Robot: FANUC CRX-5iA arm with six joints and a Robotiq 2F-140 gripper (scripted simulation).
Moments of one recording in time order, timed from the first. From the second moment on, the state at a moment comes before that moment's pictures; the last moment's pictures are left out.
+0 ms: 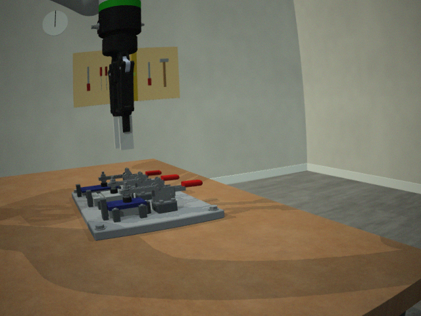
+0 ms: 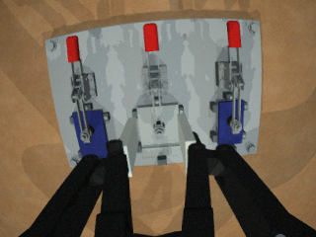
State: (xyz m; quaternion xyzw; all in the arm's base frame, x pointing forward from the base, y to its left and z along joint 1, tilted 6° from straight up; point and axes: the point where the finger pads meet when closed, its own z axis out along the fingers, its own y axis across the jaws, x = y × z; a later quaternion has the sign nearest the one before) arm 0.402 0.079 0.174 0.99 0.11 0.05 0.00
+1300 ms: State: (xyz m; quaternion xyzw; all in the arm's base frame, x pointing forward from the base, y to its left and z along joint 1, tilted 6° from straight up) arm 0.495 0.100 0.167 0.99 0.11 0.05 0.00
